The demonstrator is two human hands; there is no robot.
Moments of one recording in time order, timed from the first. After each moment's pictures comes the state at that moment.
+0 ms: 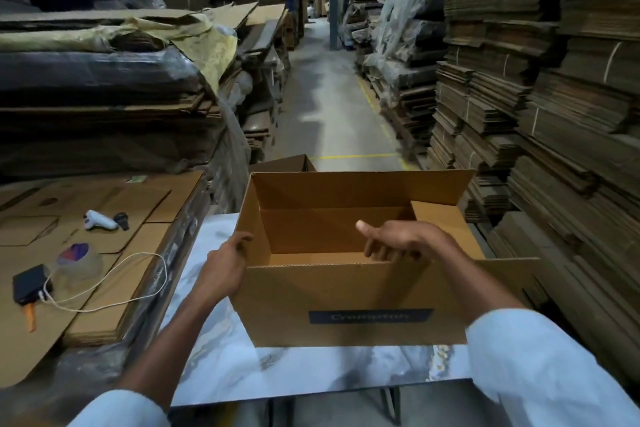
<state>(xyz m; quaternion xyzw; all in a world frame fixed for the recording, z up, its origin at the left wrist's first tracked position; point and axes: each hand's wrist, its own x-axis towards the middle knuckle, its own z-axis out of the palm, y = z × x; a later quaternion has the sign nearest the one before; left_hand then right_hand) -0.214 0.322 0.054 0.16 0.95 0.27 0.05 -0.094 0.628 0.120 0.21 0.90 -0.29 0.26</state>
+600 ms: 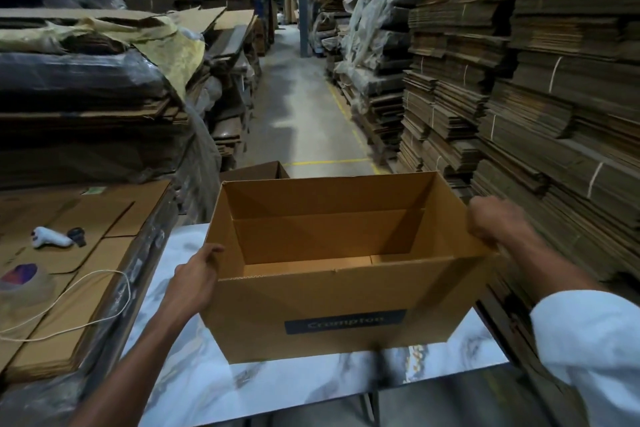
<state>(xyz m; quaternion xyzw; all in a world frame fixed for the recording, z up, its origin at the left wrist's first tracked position) -0.219 0.324 0.046 0.17 0.95 0.27 0.02 -0.017 0.782 0.123 0.42 0.91 0.05 0.01</state>
